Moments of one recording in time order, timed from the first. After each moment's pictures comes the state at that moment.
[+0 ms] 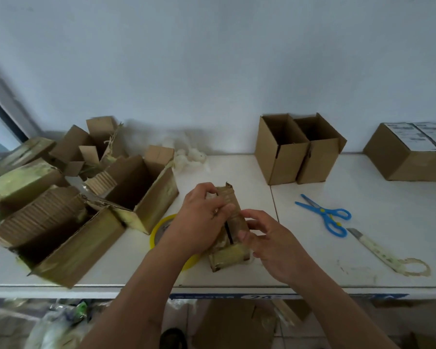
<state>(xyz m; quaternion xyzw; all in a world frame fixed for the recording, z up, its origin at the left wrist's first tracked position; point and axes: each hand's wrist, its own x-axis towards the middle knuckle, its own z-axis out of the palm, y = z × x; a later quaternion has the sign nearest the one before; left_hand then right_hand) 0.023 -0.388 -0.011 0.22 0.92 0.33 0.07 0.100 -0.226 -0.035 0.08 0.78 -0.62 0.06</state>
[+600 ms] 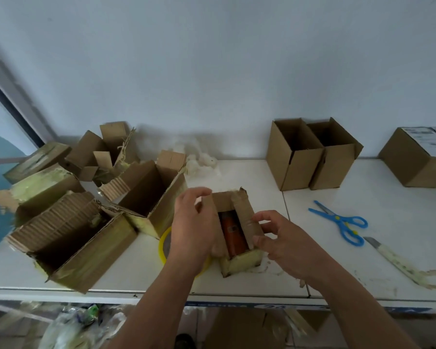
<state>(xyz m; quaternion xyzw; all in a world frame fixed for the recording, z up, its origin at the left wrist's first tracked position) 0.031 -0.399 -0.011 -0.03 0.78 0.63 0.01 0.086 -0.221 -0.018 0.07 0.83 -0.54 0.10</state>
